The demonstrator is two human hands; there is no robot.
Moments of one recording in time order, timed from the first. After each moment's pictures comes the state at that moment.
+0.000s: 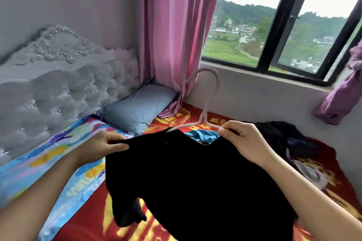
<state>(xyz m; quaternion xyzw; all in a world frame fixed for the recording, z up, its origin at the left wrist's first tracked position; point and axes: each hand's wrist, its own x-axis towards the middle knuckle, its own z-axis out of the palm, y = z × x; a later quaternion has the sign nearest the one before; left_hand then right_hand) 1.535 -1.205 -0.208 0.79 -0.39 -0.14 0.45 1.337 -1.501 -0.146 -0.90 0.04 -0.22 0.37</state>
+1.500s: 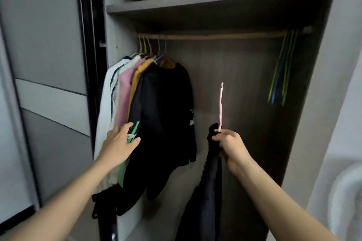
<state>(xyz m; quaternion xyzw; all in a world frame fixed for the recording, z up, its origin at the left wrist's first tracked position) 1.108 -0.359 -0.139 0.78 0.51 0.34 0.12 1.340 -0.500 -0.106 -0.59 -0.32 0.32 0.66</state>
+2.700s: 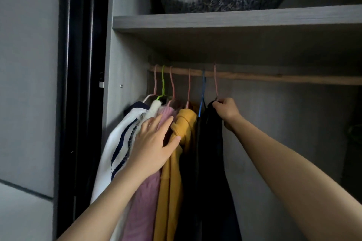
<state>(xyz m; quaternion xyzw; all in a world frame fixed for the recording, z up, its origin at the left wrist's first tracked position) 1.161 -0.012 -0.010 0.86 0.28 0.42 0.03 1.385 -0.049 0.072 -0.69 -0.41 -0.02 0.60</state>
